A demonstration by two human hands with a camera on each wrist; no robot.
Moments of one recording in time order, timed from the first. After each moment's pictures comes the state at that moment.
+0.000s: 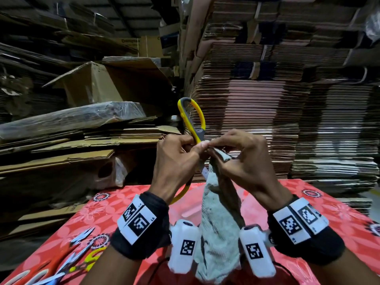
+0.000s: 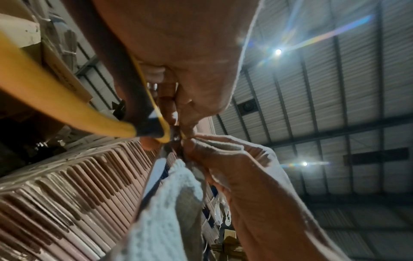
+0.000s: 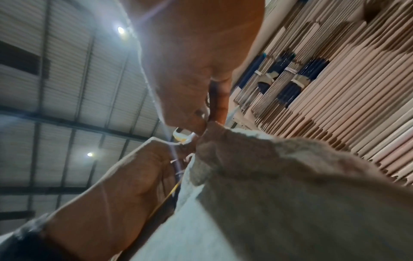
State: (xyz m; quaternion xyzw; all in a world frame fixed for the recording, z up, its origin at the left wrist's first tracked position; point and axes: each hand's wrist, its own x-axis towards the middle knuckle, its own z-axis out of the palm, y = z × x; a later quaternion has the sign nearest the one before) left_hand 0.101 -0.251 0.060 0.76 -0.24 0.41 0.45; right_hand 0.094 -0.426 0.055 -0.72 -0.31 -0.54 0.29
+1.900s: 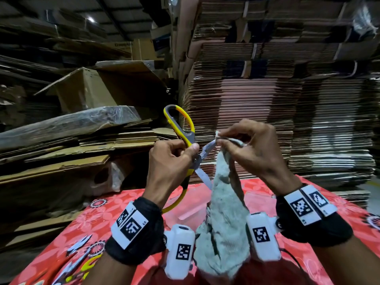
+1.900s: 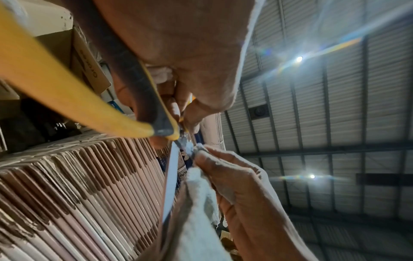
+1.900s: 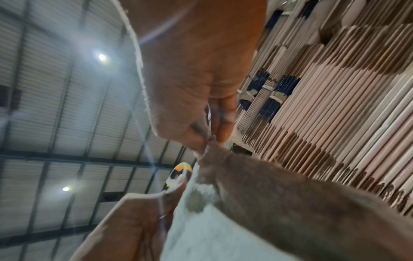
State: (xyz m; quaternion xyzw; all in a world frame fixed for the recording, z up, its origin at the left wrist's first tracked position) left_hand 0.107 -0.252 0.054 0.74 -0.24 0.36 0.52; right_hand 0.108 -0.461 0.071 -0.74 -0.27 -0.51 0.36
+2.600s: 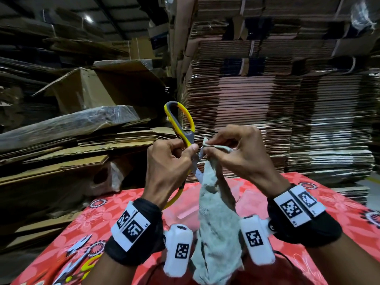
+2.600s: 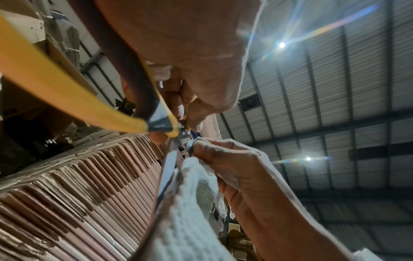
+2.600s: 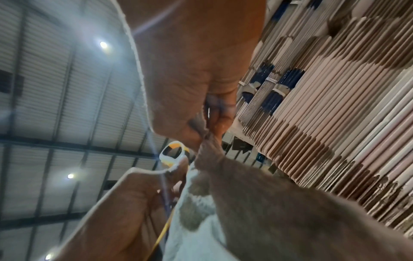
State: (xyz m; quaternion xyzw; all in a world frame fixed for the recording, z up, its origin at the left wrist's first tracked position) left_hand 0.100 -0.257 0.054 0.75 -0.25 0.42 0.44; right_hand 0.107 -0.444 0.064 -0.75 -0.28 -0.48 0.36
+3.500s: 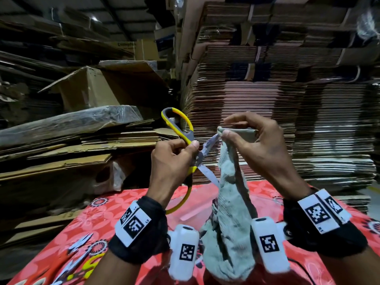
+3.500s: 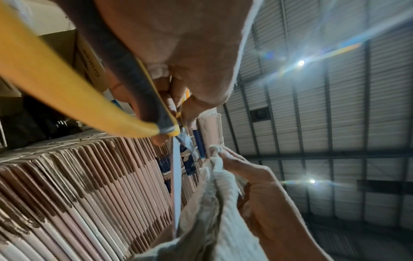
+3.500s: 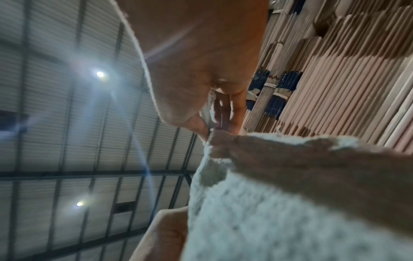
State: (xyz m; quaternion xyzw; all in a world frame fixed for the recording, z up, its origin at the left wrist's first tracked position) left_hand 0.110 -0.251 0.056 0.72 -0.22 0.35 0.56; right_hand 0.083 -0.453 0.082 -0.73 -0.25 -0.46 0.45
